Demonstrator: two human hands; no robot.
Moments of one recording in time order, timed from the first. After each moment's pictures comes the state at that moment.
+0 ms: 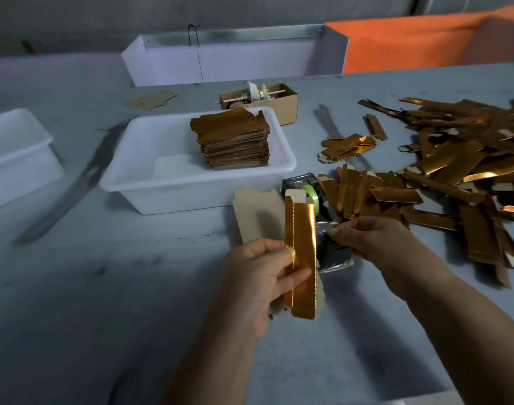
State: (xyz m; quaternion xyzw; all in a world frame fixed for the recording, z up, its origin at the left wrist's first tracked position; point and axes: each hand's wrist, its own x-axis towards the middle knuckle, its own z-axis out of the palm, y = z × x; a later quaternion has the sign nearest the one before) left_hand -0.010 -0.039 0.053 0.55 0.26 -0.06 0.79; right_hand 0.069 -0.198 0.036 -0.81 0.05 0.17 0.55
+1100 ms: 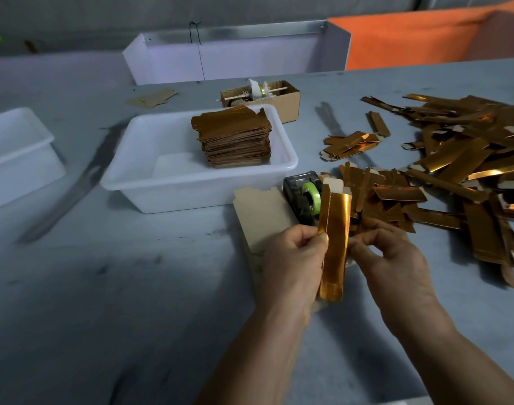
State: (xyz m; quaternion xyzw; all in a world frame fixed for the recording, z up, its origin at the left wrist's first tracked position) left_hand 0.010 -0.076 0.036 0.69 0.20 -0.01 0.69; right_hand 0.032 -0.190 0.025 -0.85 0.08 -0.02 0.52
